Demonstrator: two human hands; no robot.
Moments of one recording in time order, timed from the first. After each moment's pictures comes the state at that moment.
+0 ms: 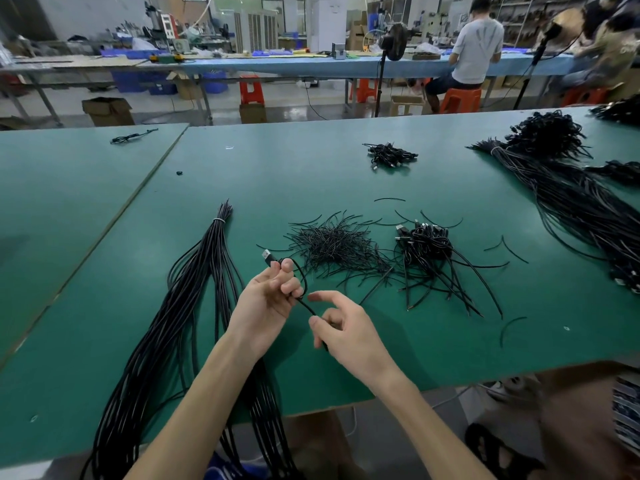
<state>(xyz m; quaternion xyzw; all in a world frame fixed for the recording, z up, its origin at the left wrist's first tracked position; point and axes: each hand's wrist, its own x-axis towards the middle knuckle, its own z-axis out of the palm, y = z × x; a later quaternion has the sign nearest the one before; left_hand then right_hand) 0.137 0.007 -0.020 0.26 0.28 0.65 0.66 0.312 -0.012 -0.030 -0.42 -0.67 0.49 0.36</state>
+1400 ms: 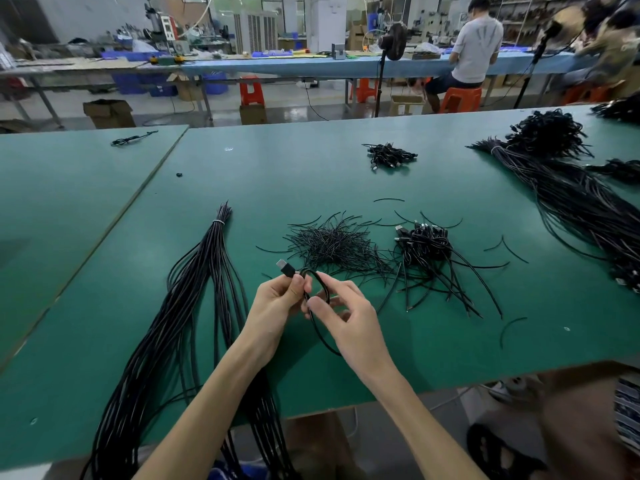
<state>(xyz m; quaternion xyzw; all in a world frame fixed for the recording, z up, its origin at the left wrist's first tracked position) 0.153 -0.002 -0.025 0.46 0.44 0.59 0.51 0.305 -0.001 -0.035 -0.43 -0.64 0.44 0.47</state>
